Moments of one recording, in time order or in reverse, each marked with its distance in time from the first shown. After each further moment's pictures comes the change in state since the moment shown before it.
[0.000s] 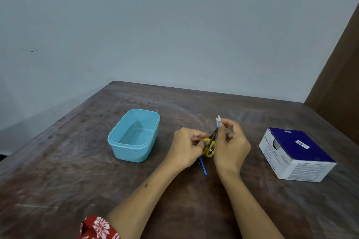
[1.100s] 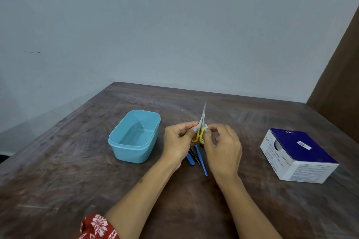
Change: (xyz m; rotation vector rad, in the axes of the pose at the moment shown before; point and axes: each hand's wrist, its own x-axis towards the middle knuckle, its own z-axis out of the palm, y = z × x) left_hand 0.008 -0.005 -0.004 -0.464 0.205 -0.112; right_hand -0.006 -0.001 0.002 -0.276 -0.168 -0.275
